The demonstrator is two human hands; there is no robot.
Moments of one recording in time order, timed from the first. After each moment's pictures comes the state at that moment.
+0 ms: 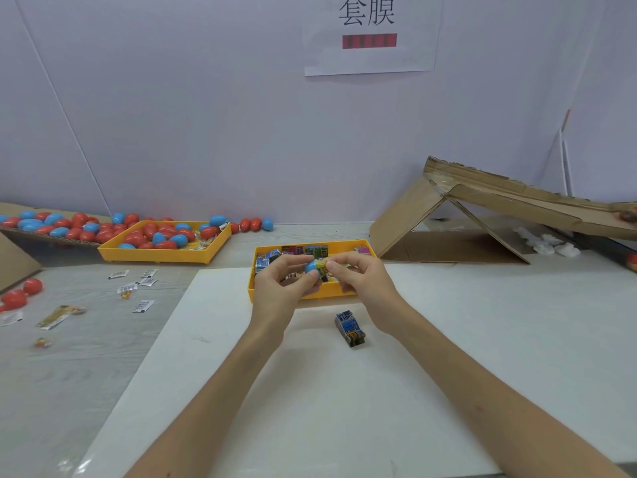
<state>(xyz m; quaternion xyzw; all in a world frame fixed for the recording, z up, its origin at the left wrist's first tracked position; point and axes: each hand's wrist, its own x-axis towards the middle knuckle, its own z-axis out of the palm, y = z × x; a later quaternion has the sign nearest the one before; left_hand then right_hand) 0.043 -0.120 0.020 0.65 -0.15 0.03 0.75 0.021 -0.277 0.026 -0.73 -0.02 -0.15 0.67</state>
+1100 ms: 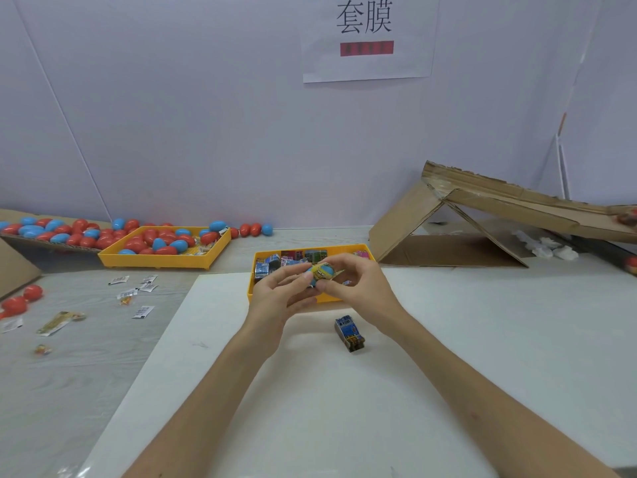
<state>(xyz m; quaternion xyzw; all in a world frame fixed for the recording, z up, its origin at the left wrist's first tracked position) 0.050 -0.110 0.021 0.57 -0.11 -0.12 0.81 0.020 -0.280 0.023 -0.80 -0.10 -0.20 0.56</state>
